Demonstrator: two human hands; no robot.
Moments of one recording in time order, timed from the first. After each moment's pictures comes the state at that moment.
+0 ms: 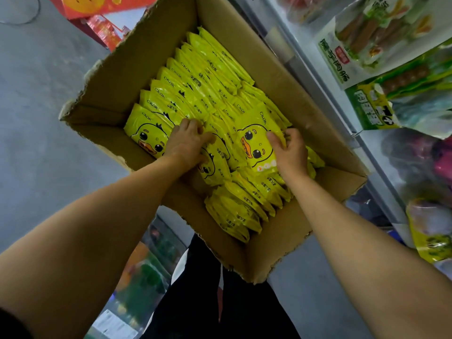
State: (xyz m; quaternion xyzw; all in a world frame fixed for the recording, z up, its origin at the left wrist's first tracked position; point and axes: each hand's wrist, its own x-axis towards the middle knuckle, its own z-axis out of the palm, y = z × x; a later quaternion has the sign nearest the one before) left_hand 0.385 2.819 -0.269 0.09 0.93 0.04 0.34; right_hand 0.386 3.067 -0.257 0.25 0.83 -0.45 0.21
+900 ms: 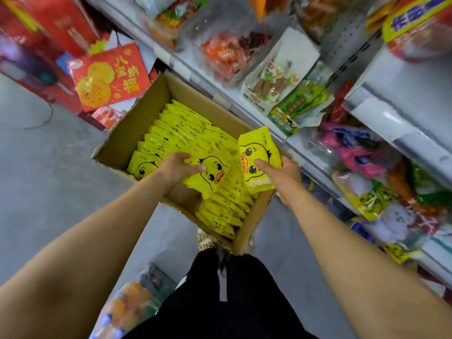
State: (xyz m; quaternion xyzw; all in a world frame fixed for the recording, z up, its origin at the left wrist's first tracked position) left_hand 0.426 2.841 -0.105 -0.17 0.78 0.49 0.35; right_hand 0.469 3.116 -0.091 0.32 0.73 -0.59 0.15
